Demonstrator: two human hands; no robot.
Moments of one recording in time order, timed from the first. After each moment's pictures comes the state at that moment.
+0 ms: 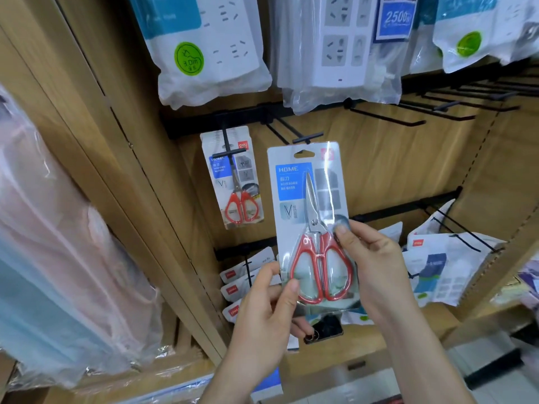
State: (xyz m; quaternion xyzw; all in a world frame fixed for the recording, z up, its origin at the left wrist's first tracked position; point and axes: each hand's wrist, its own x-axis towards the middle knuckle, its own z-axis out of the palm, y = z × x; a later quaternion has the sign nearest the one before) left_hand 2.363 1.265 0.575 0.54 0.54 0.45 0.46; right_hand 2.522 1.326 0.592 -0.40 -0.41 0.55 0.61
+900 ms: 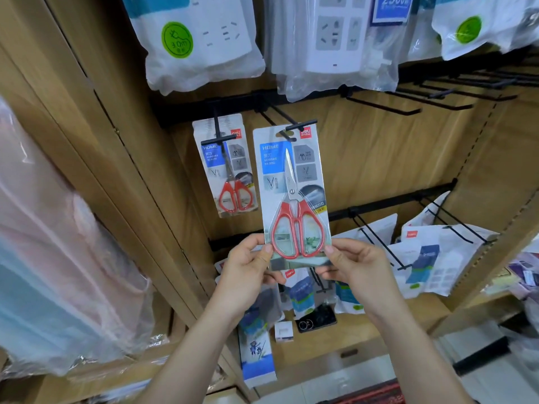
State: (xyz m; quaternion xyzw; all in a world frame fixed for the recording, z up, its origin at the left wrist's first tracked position) left_hand 2.346 1.315 0.569 0.51 0.53 0.47 0.48; right_hand 2.536 1.330 0.553 -0.49 -0.45 0.54 0.51
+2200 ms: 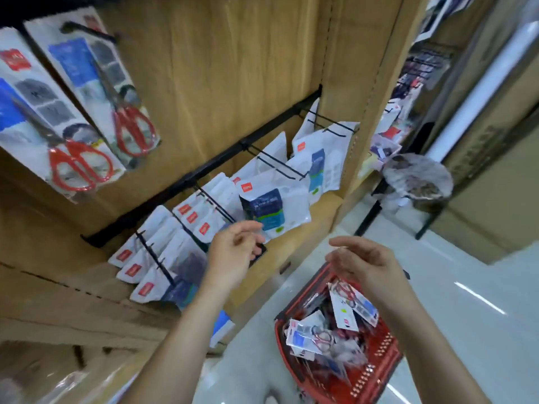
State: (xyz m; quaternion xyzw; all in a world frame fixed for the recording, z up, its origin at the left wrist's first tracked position) left_hand 2.414 1.337 0.464 0.60 0.53 0.30 0.52; right_hand 2.599 1.208 0.463 -0.65 -0.26 0.44 0.56
